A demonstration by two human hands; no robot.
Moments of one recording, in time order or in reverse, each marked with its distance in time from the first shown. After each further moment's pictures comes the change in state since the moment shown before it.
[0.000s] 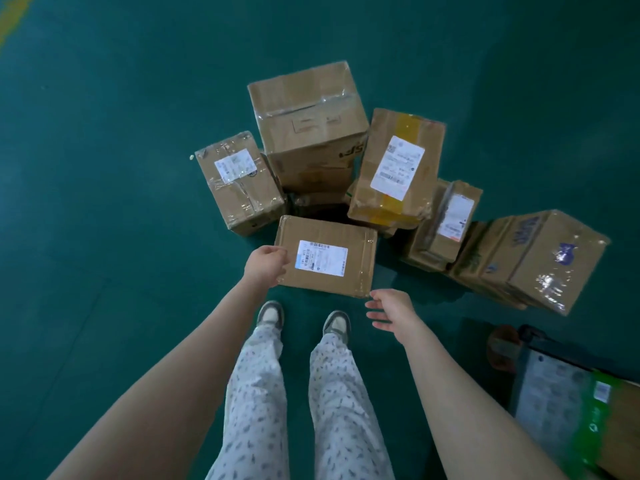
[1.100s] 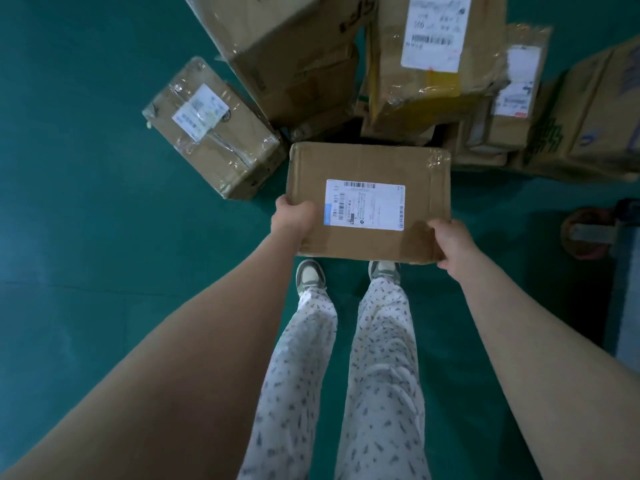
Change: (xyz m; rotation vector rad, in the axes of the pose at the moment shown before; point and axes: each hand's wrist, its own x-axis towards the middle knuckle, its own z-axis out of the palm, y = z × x) left_hand 0.135 -0.039 0.023 0.304 -0.077 -0.062; right_hand 0.122 0.045 0.049 0.242 0.218 0.069
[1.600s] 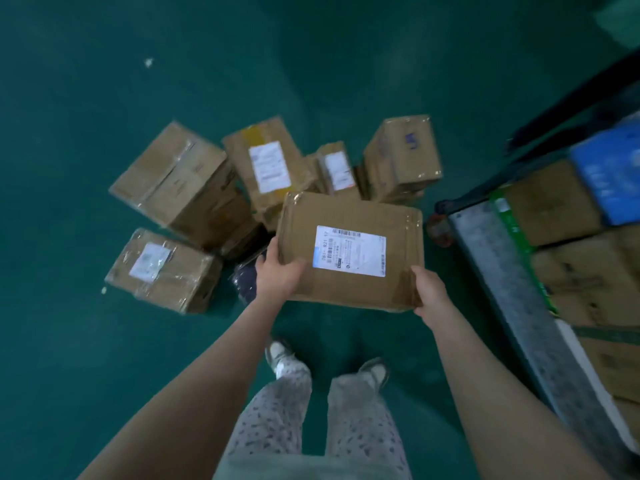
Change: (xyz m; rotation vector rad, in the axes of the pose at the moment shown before) left_hand -0.219 0.039 0.008 0.256 -0.224 0.447; right_hand -0.172 0.071 -0.146 0.574 0.184 -0.037
